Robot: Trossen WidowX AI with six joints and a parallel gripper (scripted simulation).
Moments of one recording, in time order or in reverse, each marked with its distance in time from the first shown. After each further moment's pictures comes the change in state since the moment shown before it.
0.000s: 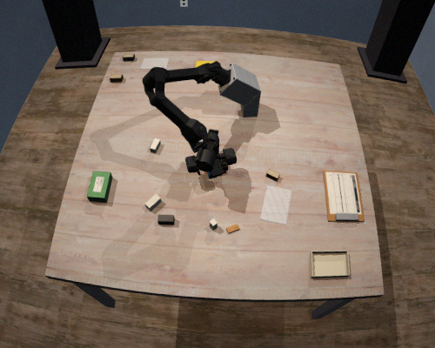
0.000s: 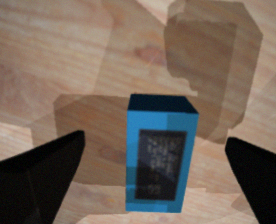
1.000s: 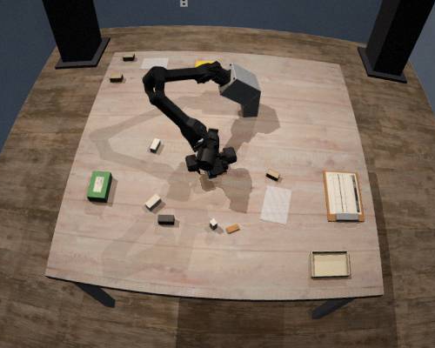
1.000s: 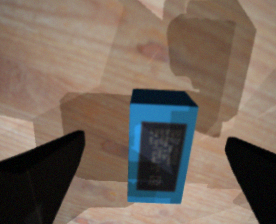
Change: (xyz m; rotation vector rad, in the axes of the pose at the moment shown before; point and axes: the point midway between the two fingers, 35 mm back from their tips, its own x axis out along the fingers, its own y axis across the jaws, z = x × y) arm -0.005 0.001 -0.002 -0.004 0.006 0.002
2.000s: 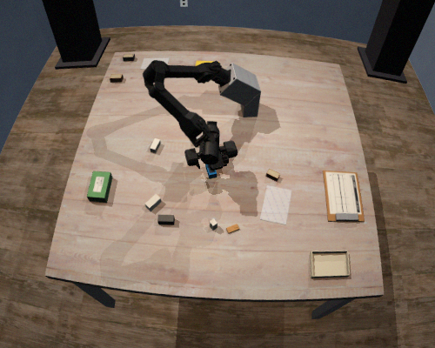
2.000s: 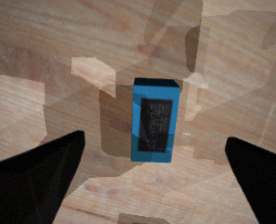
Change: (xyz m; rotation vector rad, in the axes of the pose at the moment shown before) arm -0.039 0.000 0.000 0.000 -0.003 -0.001
